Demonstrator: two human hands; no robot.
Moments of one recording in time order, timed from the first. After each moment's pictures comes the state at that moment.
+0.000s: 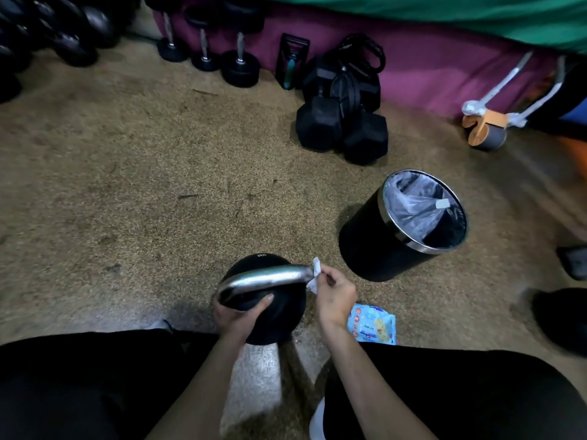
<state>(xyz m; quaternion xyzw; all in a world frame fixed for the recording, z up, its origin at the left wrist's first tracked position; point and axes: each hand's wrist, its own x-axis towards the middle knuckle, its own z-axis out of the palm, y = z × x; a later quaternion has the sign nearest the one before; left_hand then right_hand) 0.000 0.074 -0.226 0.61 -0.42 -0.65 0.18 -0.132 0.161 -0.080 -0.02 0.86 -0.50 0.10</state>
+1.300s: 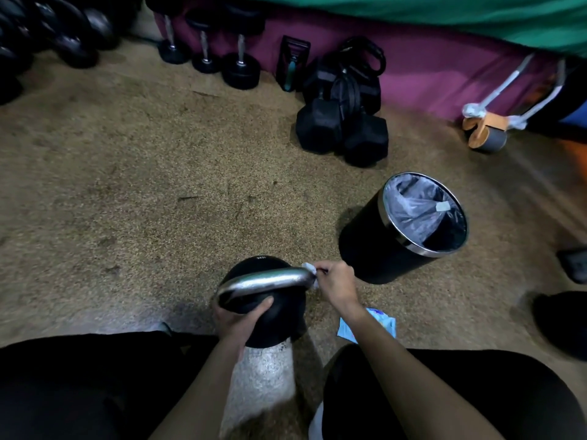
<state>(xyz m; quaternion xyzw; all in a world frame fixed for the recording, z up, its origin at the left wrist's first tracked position) 0.003 0.076 -0.217 0.61 -0.42 -0.65 0.15 -0.178 0.158 -0.066 -0.25 0.91 -0.25 0.22</state>
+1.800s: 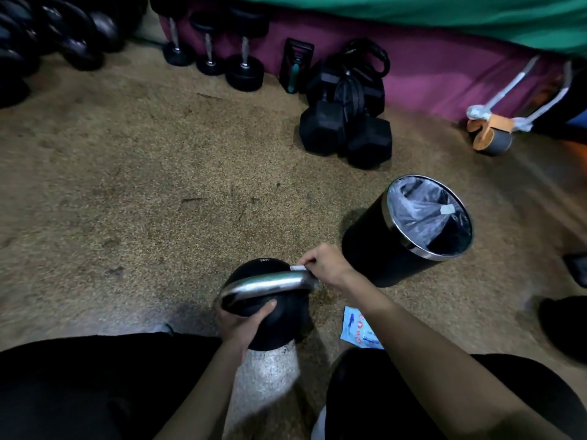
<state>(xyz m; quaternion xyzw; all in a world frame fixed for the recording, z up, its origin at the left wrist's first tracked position) 0.001 0.078 -0.199 0.61 -0.43 -0.64 0.17 -0.204 0.115 -0.052 -0.39 0.86 -0.10 0.31</state>
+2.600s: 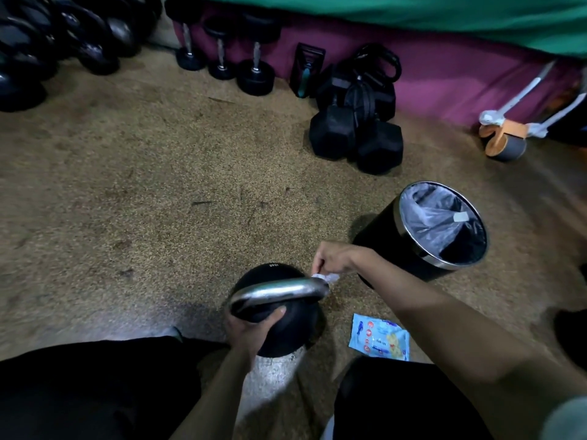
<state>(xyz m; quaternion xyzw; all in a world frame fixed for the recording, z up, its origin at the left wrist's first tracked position) 0.002 0.079 -0.215 0.61 -0.42 -0.66 0.16 -0.232 0.083 -0.037 -0.45 0.77 0.08 0.44</state>
